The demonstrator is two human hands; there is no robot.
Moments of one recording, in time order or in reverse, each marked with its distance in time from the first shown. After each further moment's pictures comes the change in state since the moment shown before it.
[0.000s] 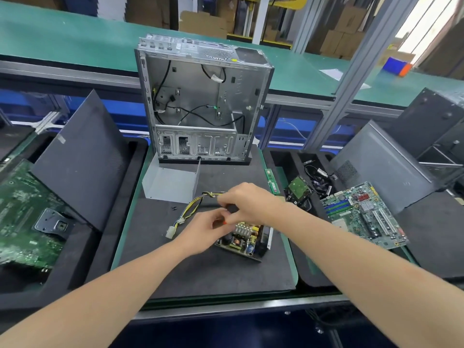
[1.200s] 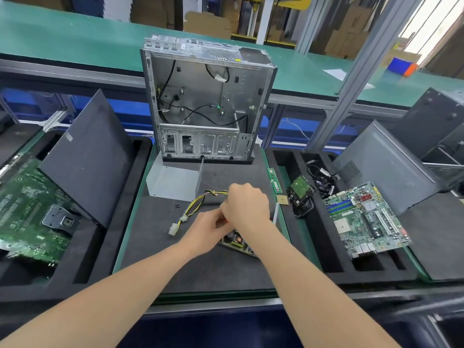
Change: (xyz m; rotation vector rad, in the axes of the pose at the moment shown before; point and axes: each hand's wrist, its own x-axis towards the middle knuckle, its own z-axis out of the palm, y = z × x) left_hand -0.005 -0.001 0.012 0.004 0.084 -0.017; right_hand 0.016 -0.039 0.027 -0.071 0.219 0.630
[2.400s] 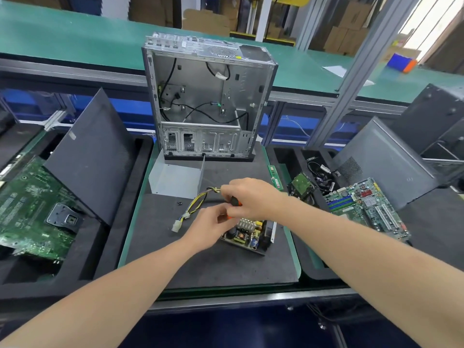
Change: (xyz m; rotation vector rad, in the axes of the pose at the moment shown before) left_hand 0.003 -0.006 -0.003 -0.036 -0.003 0.037; right_hand 0.011 0.037 -0.025 0.016 -0.157 -0.627
